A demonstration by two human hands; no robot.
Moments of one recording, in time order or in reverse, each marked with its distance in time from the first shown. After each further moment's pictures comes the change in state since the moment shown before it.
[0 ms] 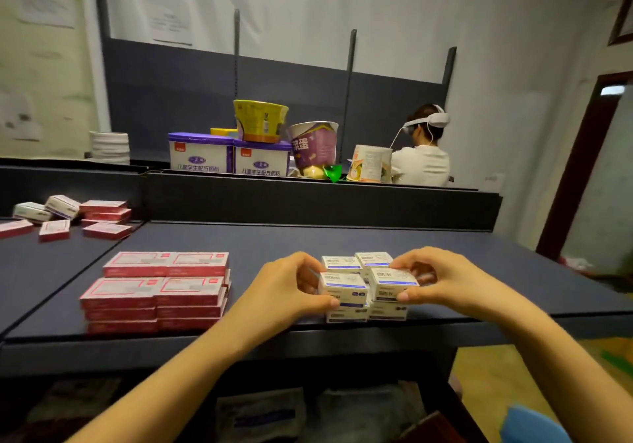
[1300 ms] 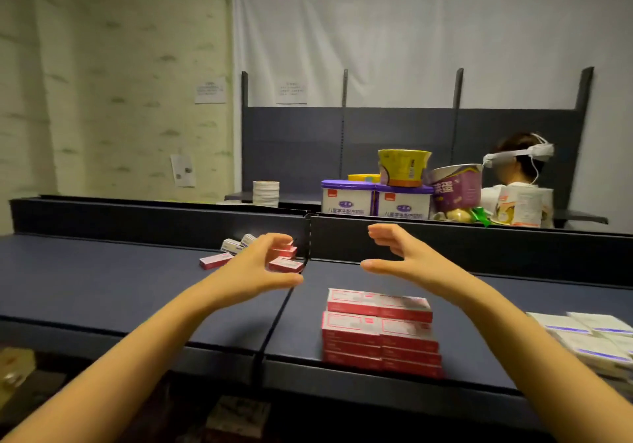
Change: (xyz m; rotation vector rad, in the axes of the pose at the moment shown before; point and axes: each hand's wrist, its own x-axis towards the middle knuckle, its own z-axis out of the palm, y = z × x) left_hand -0.079 -0.108 -0.258 0.271 0.216 -0.164; right_hand 0.130 -0.216 0.139 0.224 -0.061 -0.358
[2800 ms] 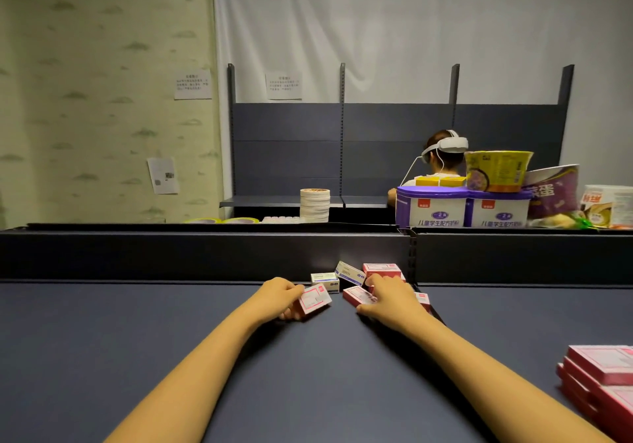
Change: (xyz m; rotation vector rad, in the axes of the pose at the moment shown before) left_hand 0.123 -0.272 -0.105 -0.080 -0.219 -0.258; right_hand 0.228 -0.025 0.242 -0.657 0.126 0.353
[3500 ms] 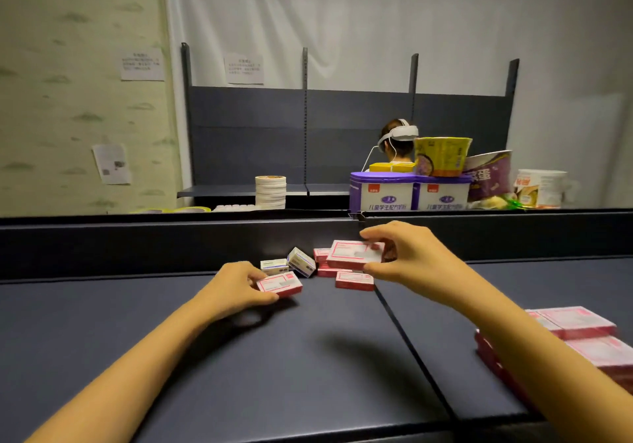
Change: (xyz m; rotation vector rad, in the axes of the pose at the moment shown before) left_hand -0.023 0.032 0.013 0.347 0.133 0.248; right_hand -0.103 0.026 -0.134 0.297 0.099 -0.169
